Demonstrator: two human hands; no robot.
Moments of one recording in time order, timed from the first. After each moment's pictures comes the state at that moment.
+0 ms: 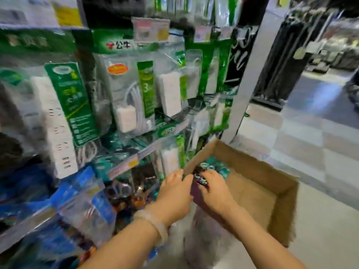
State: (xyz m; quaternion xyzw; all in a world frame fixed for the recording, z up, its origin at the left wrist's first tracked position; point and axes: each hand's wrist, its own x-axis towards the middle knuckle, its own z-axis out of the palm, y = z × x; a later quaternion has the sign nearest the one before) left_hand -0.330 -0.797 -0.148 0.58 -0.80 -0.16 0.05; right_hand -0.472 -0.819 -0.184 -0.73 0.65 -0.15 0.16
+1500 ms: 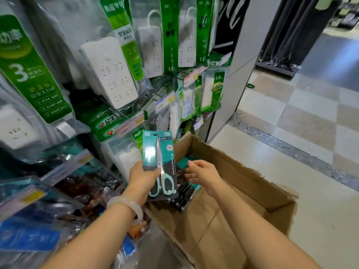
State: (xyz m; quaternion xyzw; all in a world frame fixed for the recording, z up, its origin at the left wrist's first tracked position) left_hand -0.442 -0.971 -0.211 0.71 -0.35 -0.47 0.38; right_hand -0.612 -0.994 -0.247 -0.36 0.62 -0.34 0.60
